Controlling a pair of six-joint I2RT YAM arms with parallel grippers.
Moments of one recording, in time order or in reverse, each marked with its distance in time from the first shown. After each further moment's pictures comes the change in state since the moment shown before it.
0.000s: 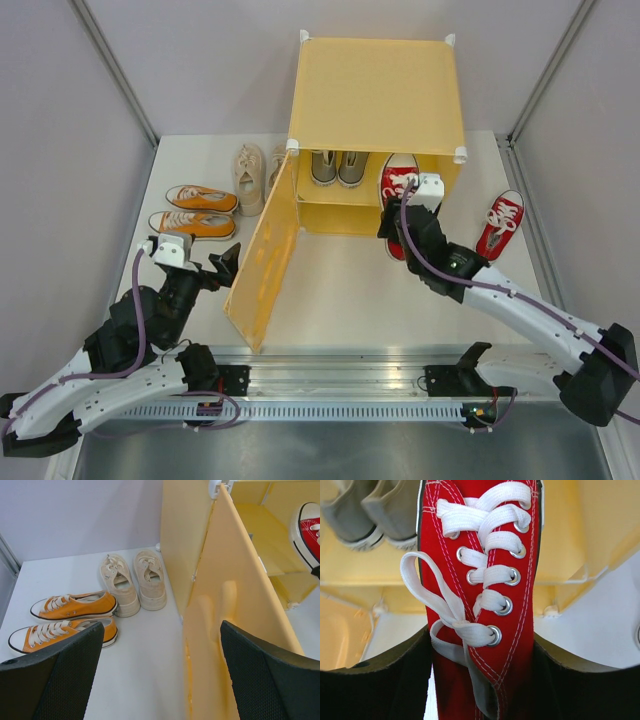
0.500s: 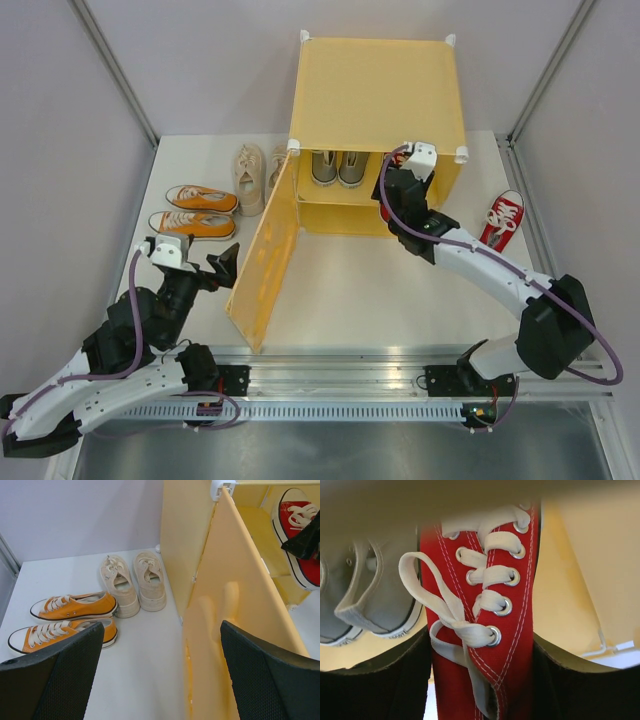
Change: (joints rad) left arm 0.000 -0.011 0.000 0.000 0.000 0.000; right arm -0.151 0.310 0.172 0.195 0.047 -0.010
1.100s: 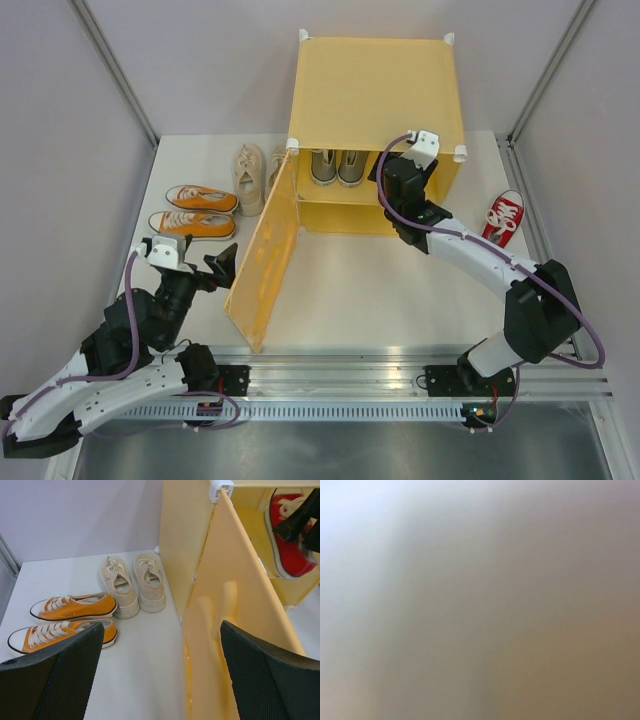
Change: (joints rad) left arm 0.000 -0.013 0.000 -0.001 0.000 0.000; right arm -0.050 0.109 0.049 0.212 0.025 -0.024
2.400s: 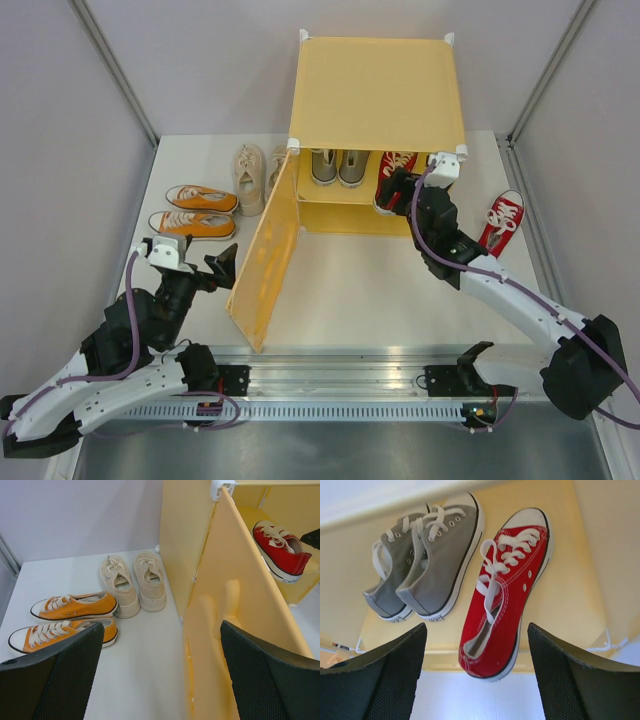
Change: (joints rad) left arm 0.000 0.000 0.000 -0.006 -0.001 0.000; right arm 0.006 -0.322 -0.232 -0.001 -0.234 -0.006
